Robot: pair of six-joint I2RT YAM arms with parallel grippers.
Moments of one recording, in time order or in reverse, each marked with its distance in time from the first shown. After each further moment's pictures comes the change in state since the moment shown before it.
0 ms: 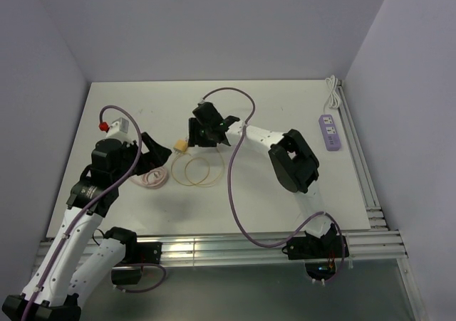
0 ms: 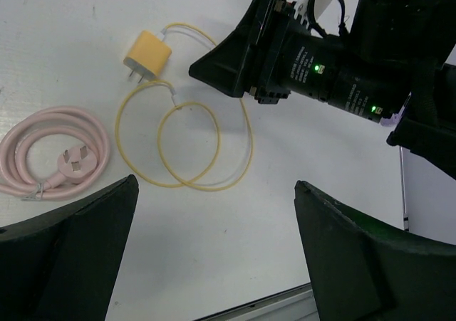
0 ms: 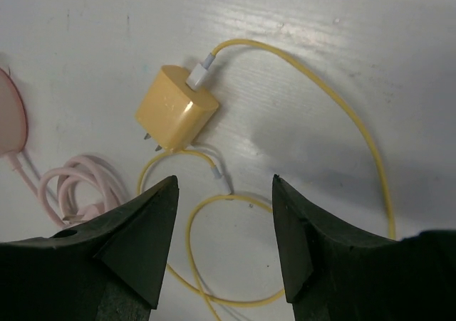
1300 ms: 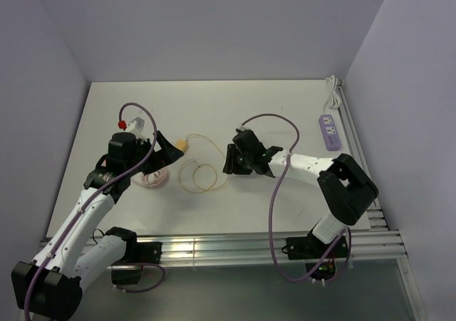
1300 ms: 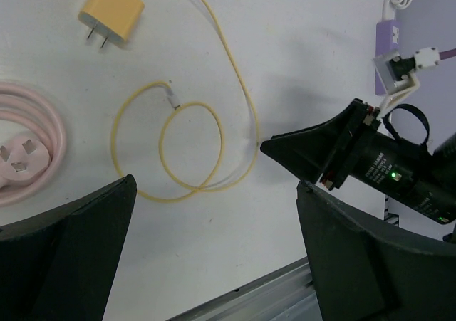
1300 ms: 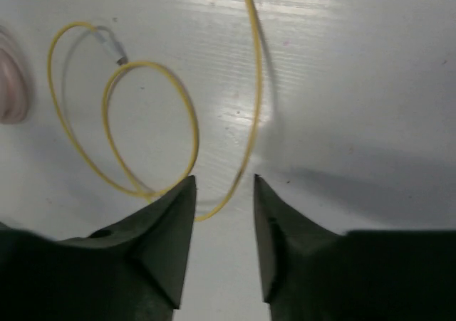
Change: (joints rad) left arm 0.000 0.177 -0.069 0.142 0.140 -0.053; right arm -0.052 -0.531 -0.770 0.200 -0.022 0.027
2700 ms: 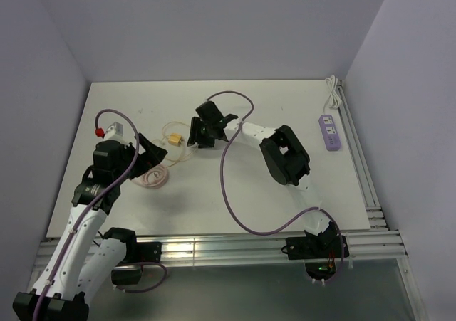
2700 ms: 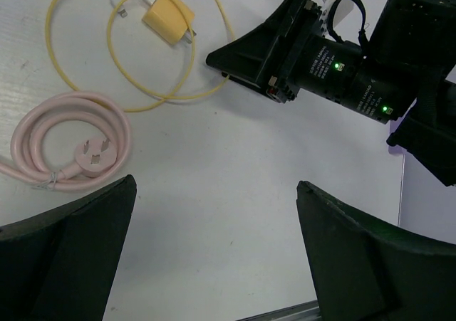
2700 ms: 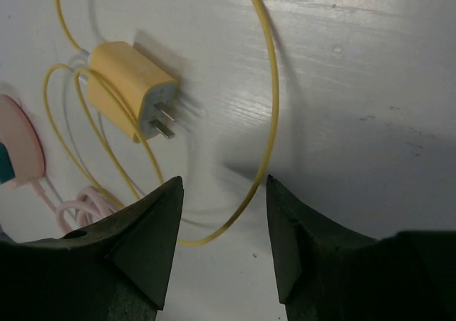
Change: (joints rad) left arm 0.103 -0.161 -0.021 -0.093 -0.113 -0.013; right arm -0.005 0.679 0.885 -0.182 -0.103 0.047
